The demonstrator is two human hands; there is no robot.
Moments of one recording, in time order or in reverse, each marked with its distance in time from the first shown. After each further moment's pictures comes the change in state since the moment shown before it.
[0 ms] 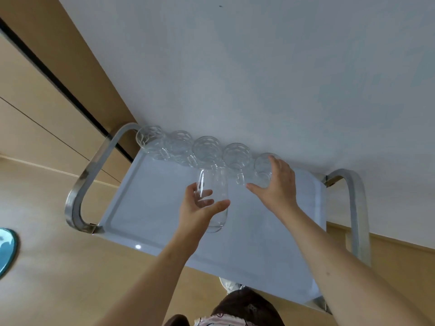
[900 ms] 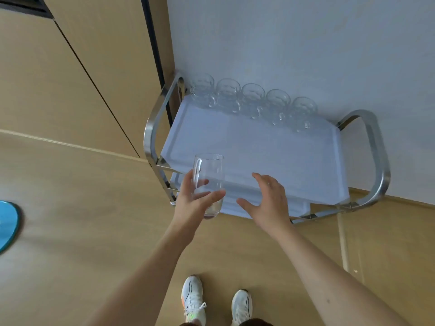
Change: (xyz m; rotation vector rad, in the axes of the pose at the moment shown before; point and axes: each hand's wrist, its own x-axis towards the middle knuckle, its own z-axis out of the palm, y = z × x) left_hand -0.147 -0.093 -0.265 -0.092 -0.213 0.085; right_hand -0.312 -0.139 0.138 -0.047 -0.043 0.040
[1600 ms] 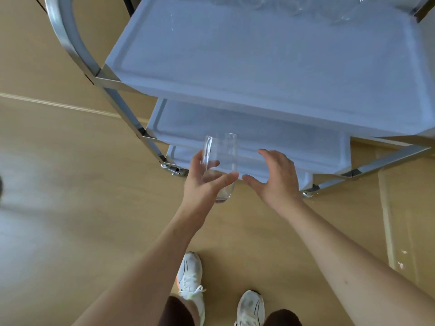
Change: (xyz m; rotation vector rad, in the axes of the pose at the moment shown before) left_hand 0.053 -0.256 0.047 0.027 0.046 -0.004; right_hand 0.018 0.195 0.178 0.019 -0.009 -0.033
